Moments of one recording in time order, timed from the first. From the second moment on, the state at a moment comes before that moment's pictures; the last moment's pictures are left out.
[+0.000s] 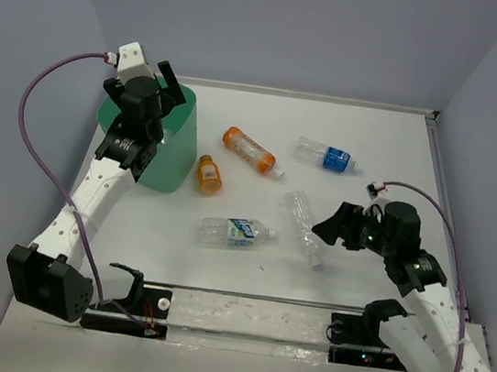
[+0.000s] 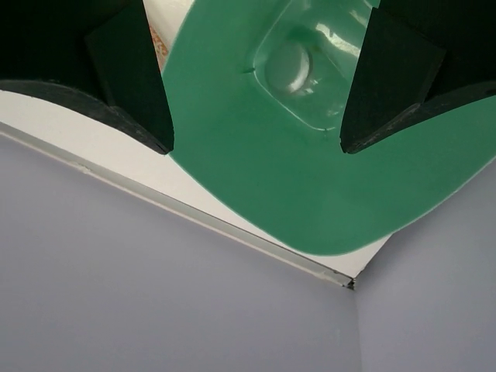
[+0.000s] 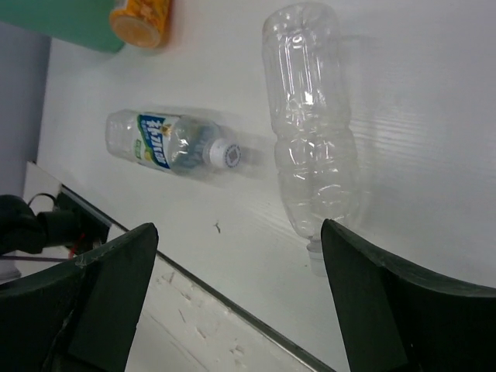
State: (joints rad) left arm -0.25 1.21 1.19 -0.11 -0.56 -0.34; right arm 0.21 0.63 0.57 -0.48 -0.48 0.50
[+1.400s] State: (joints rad) left arm -0.79 1.24 0.82 0.07 0.12 -0.75; right arm 0.54 1.08 0.66 -0.35 -0.09 0.42
